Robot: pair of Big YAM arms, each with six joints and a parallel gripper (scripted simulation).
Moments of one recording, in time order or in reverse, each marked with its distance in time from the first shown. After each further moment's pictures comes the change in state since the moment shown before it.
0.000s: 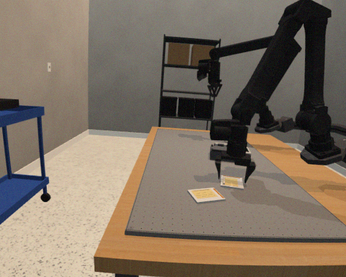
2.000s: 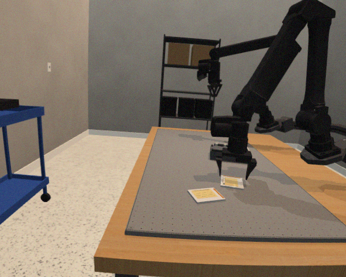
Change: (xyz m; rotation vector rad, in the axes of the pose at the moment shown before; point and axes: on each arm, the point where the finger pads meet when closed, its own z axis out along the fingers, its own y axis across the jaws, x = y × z) left arm -0.001 -0.002 -0.012 0.005 -0.002 0.000; right arm 0.000 0.000 0.000 0.000 0.000 0.000
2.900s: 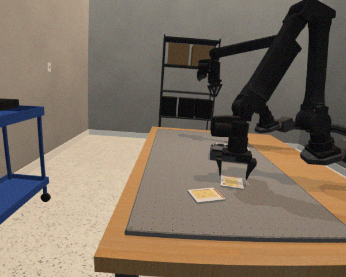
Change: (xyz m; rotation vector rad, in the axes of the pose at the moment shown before) left arm 0.000 0.000 -0.001 -0.001 0.000 0.000; right arm 0.000 0.000 0.000 0.000 0.000 0.000
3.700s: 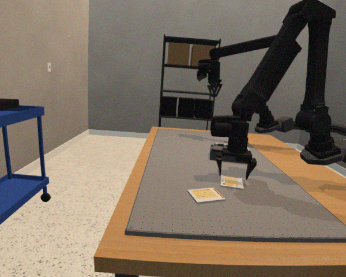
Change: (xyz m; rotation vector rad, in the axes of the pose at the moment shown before) left arm 0.000 0.000 0.000 0.000 0.000 0.000; right arm 0.000 0.000 0.000 0.000 0.000 0.000
